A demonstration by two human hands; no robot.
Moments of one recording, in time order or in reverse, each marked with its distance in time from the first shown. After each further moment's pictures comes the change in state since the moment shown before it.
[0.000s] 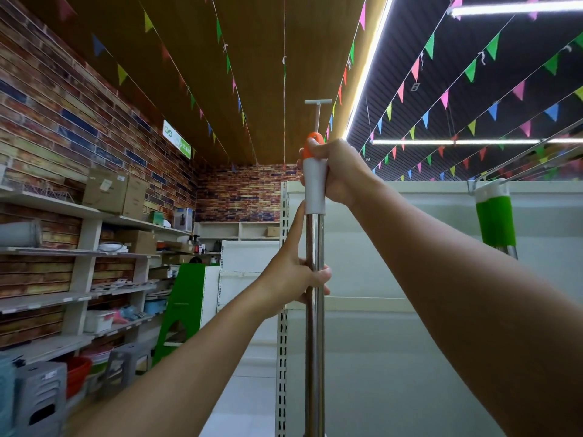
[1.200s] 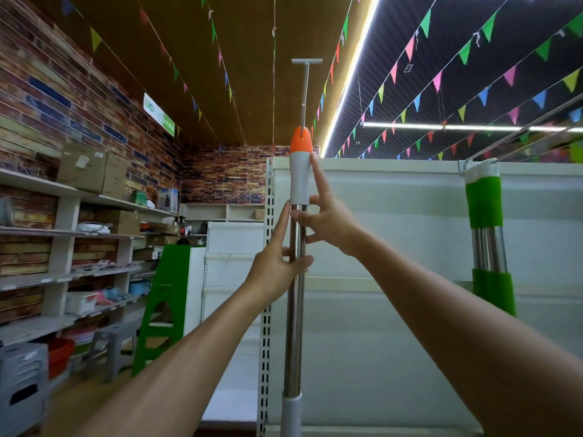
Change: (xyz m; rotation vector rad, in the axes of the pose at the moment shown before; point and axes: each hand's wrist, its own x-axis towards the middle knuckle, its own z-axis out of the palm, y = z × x) left_hand 0.024 -0.057 0.017 0.095 0.168 0.017; right_hand -0.042 0.082 -0.046 -0.750 -0.112 -0.094
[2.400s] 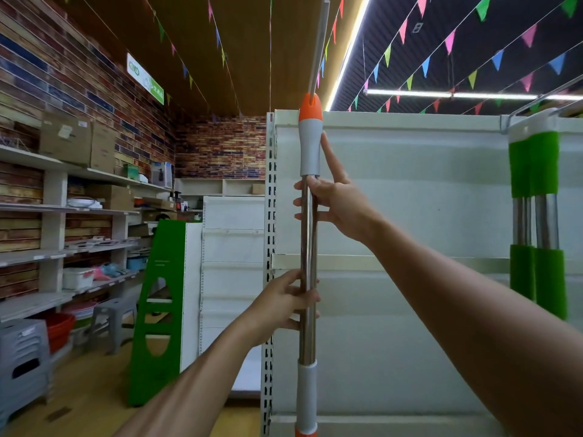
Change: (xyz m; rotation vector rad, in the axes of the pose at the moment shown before) left_hand 0.002 -0.111 0.025 -0.316 -0.287 -0.368; right_hand 0.047 0.080 0.011 0.460 -0.069 0.017
